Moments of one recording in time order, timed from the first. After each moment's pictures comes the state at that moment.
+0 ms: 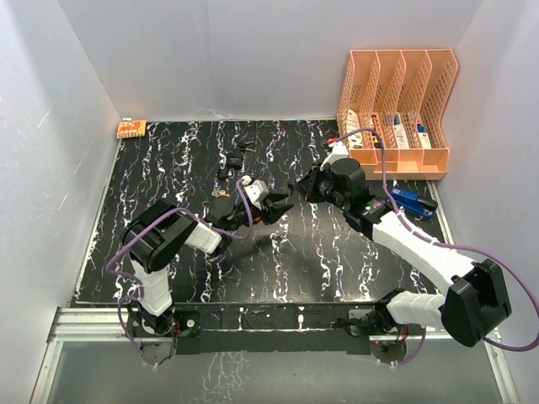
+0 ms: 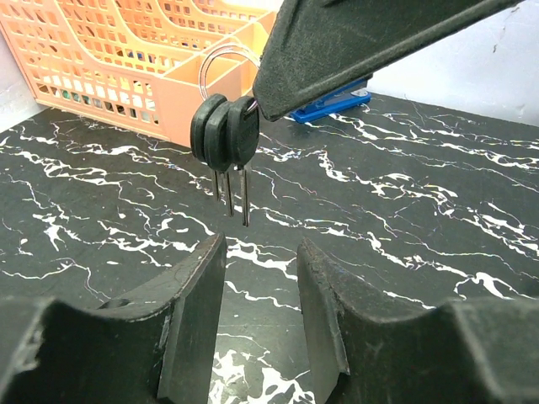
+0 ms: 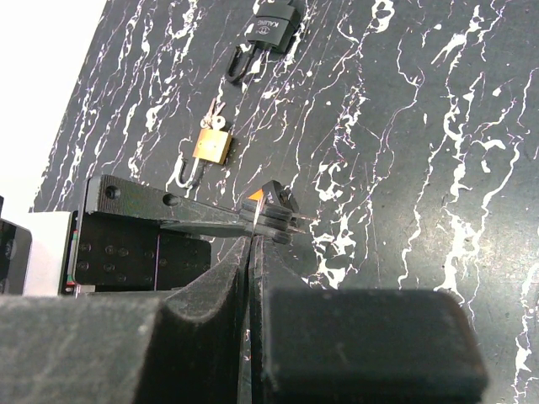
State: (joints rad) left arm -0.68 1.87 0.61 1.39 0.48 -0.08; right arm 0.55 1.21 0.89 -0.05 -0.06 0.52
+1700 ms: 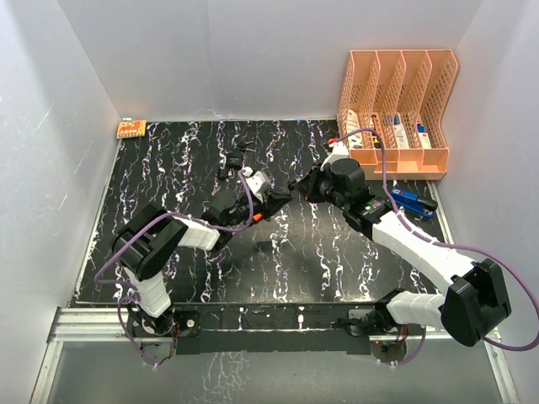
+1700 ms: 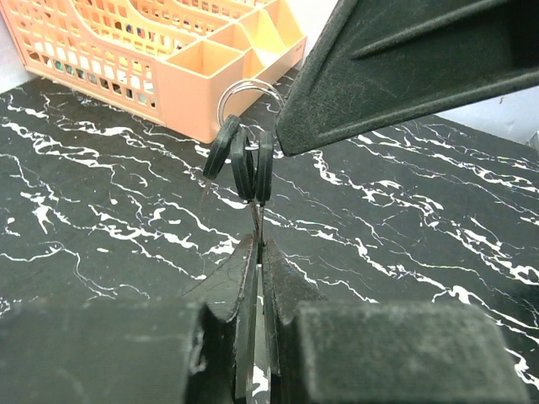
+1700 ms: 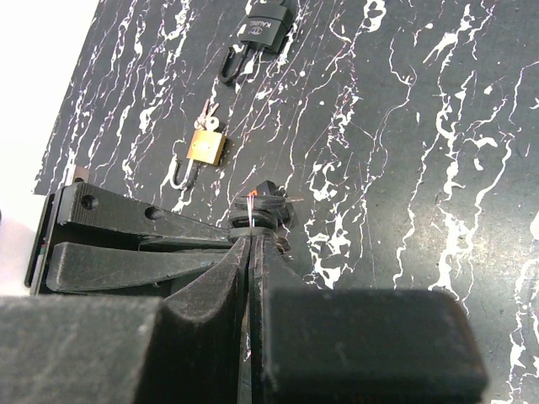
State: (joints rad) left arm -0.68 1.80 0.66 1.22 0.45 -0.14; right arm 0.55 1.22 0.89 -0.06 -0.05 0.52
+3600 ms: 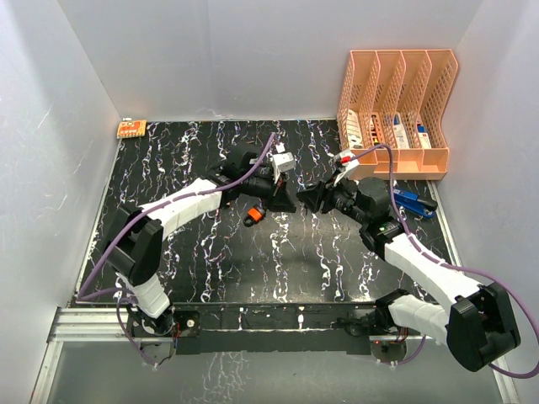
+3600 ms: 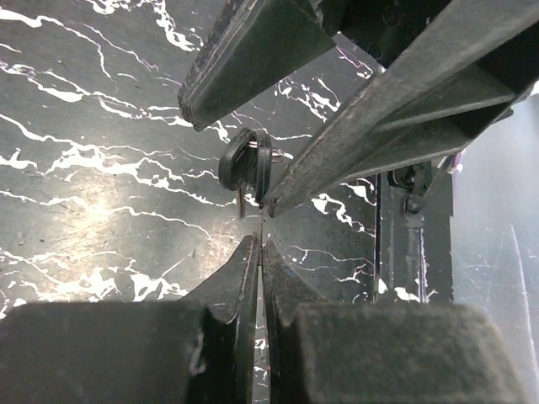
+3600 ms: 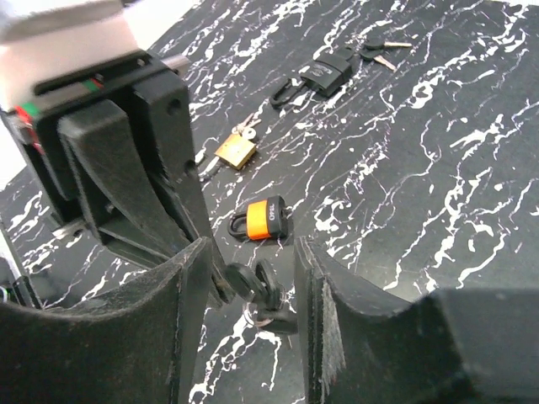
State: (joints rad) left arm -0.64 1.70 1.21 -0.13 0.87 0.05; right arm 0.42 1.06 0.60 0.31 -0.36 0.29
